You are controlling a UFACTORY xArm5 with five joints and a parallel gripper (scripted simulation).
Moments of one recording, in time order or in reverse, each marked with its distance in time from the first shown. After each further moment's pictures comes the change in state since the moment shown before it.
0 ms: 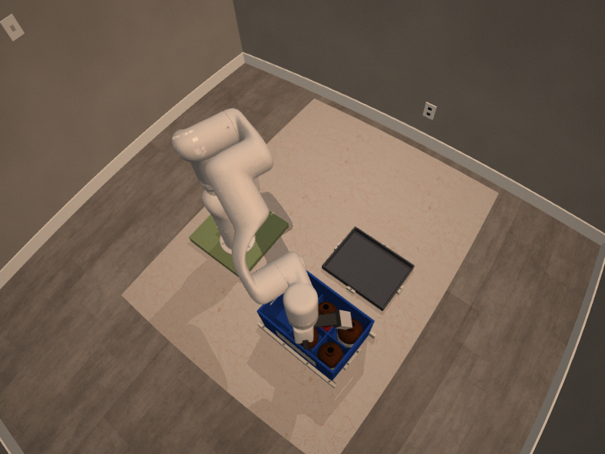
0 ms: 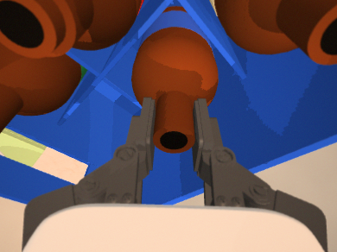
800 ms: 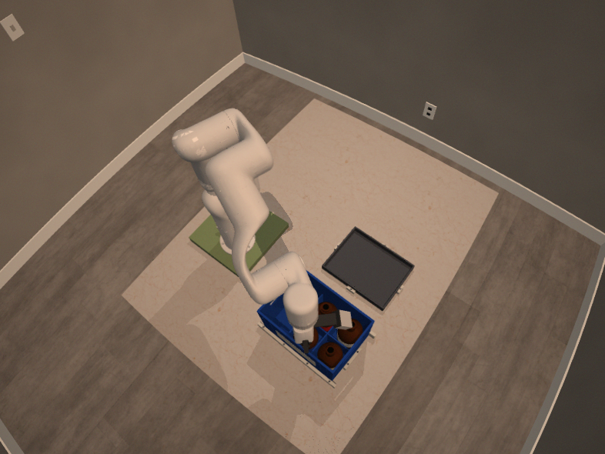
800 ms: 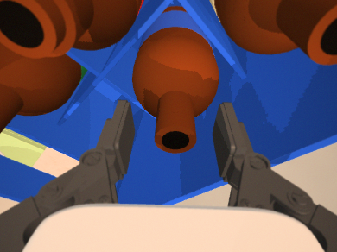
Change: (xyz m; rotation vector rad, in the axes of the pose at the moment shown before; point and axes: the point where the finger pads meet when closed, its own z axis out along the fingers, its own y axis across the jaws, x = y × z) arm 0.000 0.000 0.000 0.000 0.000 0.000
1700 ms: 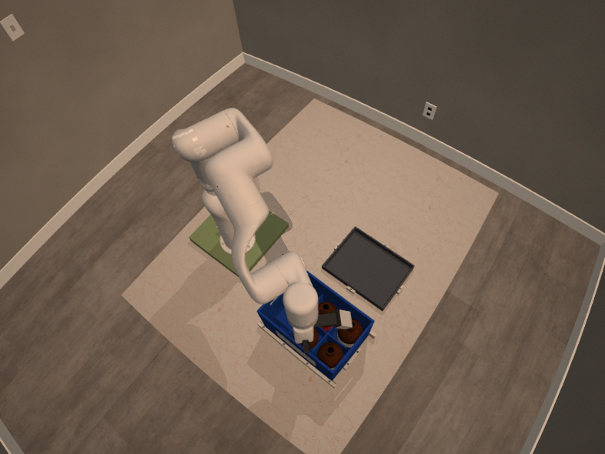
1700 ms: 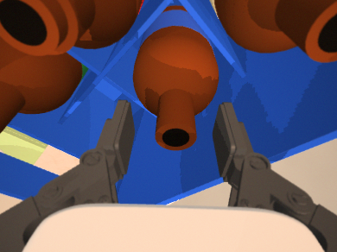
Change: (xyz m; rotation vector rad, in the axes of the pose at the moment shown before) arm 0.000 0.000 -0.002 0.000 0.000 0.000
